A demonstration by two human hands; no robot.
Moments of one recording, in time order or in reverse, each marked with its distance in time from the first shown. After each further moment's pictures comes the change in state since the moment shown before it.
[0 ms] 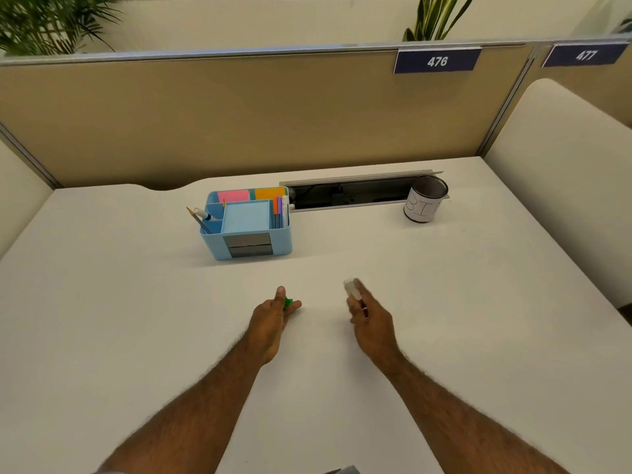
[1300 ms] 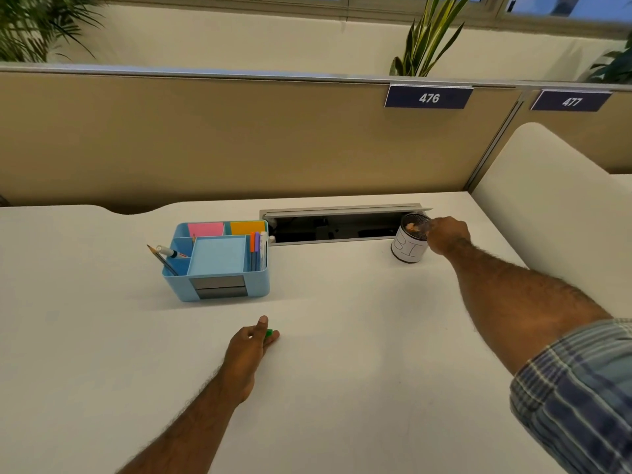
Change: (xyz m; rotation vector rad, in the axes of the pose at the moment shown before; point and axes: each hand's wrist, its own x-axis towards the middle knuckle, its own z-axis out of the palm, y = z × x) left_hand 0.048 0.026 0.020 0.156 0.079 -0.004; right_hand 0.272 -0.079 -0.159 -0.844 0.182 0.155
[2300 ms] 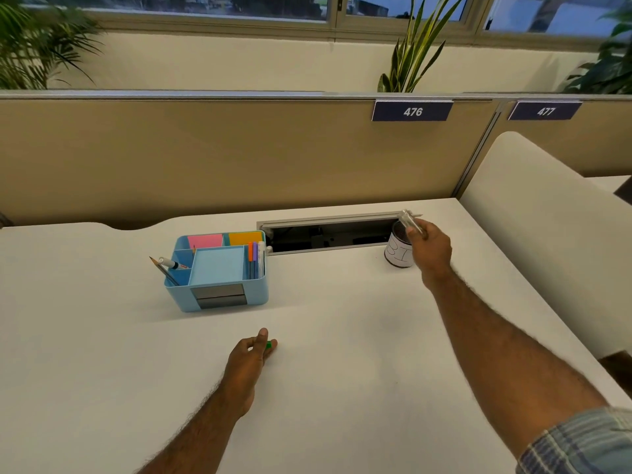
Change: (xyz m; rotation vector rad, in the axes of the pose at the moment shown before) left_hand -0.011 -0.011 -0.004 -0.065 -0.016 0.052; right_hand -0.058 -0.011 0.010 0.819 0.207 -0.016
